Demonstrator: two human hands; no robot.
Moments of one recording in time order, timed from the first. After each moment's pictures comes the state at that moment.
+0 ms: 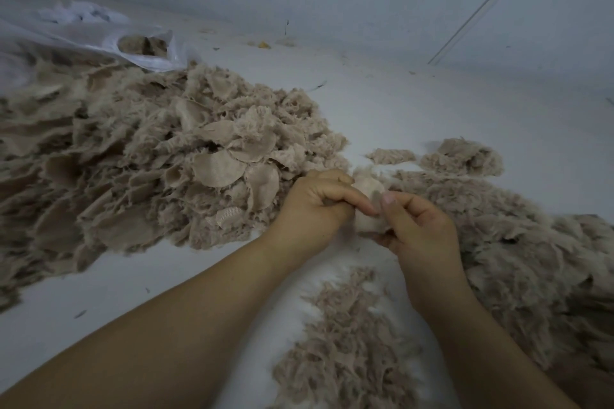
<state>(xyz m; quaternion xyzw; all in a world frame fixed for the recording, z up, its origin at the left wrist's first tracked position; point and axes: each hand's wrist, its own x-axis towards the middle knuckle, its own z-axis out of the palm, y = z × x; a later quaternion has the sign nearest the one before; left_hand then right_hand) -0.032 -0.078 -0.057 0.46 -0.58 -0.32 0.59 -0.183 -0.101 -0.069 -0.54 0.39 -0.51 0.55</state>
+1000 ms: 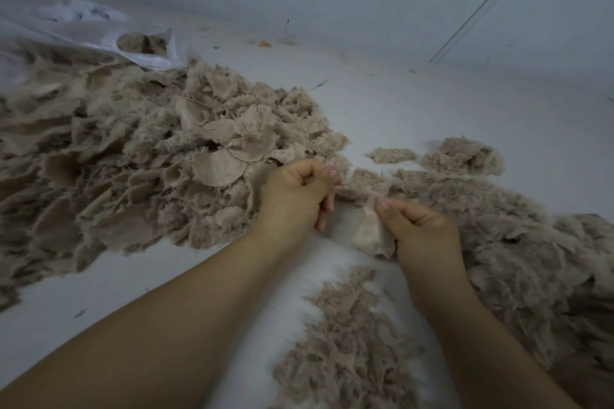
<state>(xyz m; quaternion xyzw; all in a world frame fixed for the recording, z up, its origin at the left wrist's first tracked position) -0.020 -0.085 -0.062 0.48 -0.44 -0.40 0.65 -0.185 -0.103 -0.073 -0.57 0.42 -0.51 0.49</state>
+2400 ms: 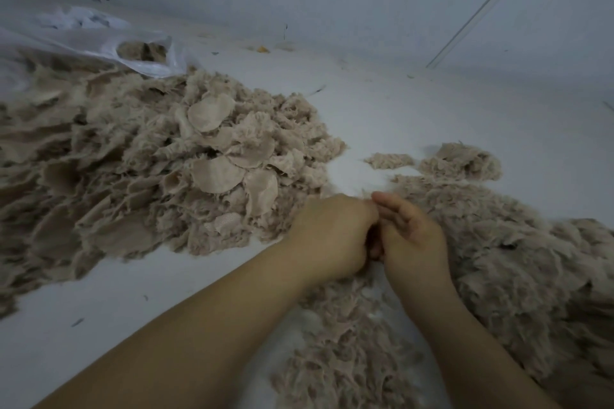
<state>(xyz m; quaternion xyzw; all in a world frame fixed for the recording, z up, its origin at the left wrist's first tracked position) -0.050 -0.081 -0.043 0.60 -0.78 0.01 0.18 -0.177 -0.107 -0.079 -0.58 0.46 -0.47 0.49</state>
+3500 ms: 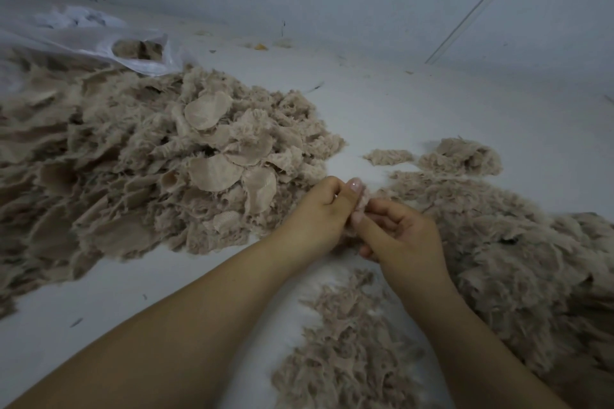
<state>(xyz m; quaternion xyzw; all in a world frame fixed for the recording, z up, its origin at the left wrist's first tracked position) -0.041 -0.089 -0.063 0.53 -0.51 -0.42 0.53 -0.175 -0.096 -0.069 -0.58 0.41 -0.47 0.53</state>
